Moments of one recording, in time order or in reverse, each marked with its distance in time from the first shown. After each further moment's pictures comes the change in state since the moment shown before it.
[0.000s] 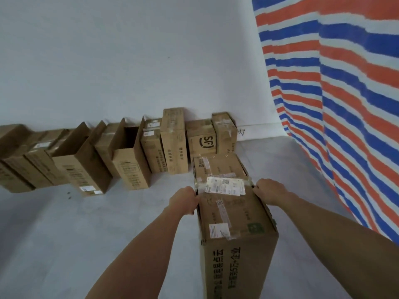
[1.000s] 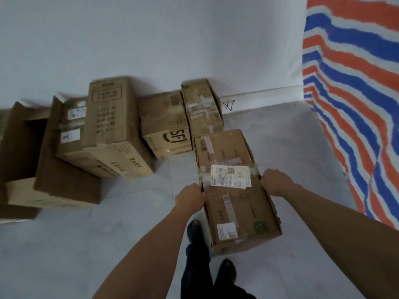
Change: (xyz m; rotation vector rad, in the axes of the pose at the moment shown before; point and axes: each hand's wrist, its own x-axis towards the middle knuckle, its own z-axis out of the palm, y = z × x) left_hand 0.669 0.197 -0.037 -0.074 -0.302 -0.117; right_hand 0.659 0.182 -0.077 0.086 -0.332 0.288
